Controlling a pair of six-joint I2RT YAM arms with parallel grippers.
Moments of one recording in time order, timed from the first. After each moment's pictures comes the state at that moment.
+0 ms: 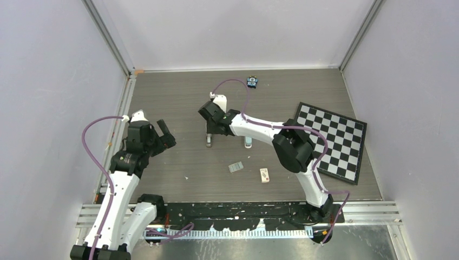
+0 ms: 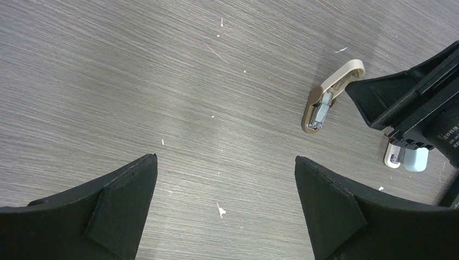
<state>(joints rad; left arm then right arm) -0.12 0.76 0.79 -0.74 -0.13 -0.52 0.92 2.15 1.70 -0.46 0.39 0.73</state>
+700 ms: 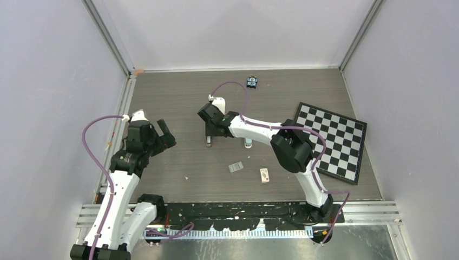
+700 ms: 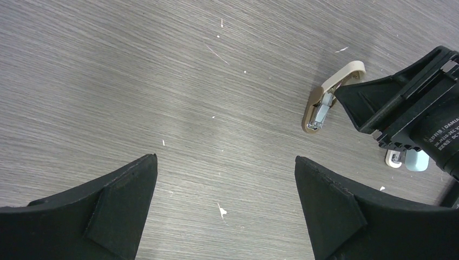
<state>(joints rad) -0.12 0.76 0.79 -0.74 -0.13 -0.51 0.92 2.16 1.69 -0.43 0.35 0.74</state>
